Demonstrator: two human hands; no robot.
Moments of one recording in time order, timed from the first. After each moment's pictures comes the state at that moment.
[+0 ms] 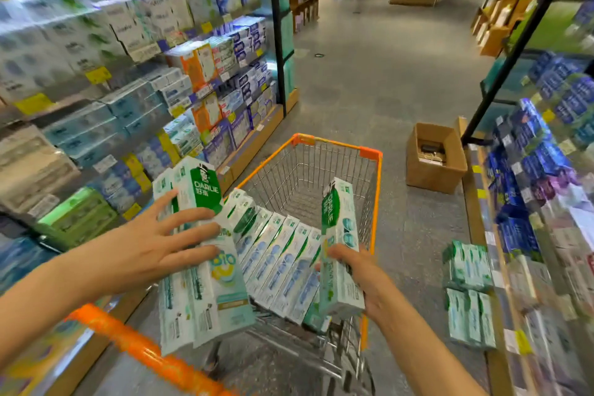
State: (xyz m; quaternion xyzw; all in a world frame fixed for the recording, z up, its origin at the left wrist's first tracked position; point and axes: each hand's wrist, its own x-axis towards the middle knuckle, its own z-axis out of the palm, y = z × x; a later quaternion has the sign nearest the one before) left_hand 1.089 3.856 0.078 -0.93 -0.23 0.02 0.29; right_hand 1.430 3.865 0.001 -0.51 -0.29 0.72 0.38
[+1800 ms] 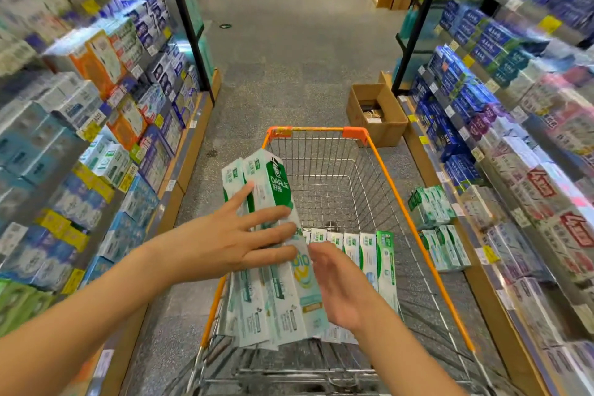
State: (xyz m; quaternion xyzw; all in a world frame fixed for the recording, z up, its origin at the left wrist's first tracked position) left_hand 1.051 4.043 0.067 -0.97 0.02 -0.04 0.23; right_hand 1.238 3.936 0.011 -0.33 -0.13 0.82 0.44
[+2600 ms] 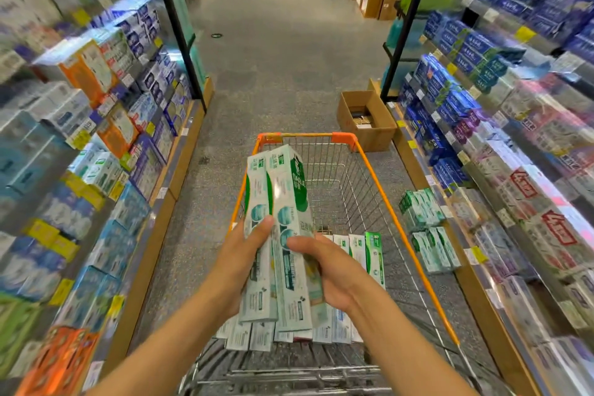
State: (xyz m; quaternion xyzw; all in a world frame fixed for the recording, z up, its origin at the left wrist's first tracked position) left_hand 1.103 3.979 0.046 -0.41 -0.42 -0.34 -0.73; right_hand 1.240 3.942 0.036 -0.43 -0.21 0.74 0.47
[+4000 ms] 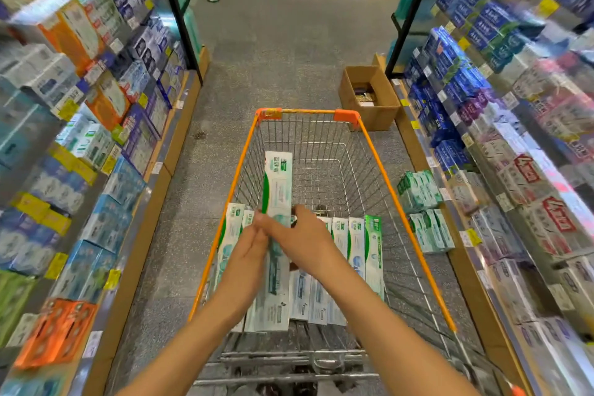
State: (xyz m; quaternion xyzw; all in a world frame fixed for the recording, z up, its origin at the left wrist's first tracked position) left_hand 1.110 3.966 0.005 -0.49 -0.52 -0.32 -0.62; right_hand 1.223 3.964 0.031 -0.69 -0.44 0.49 0.31
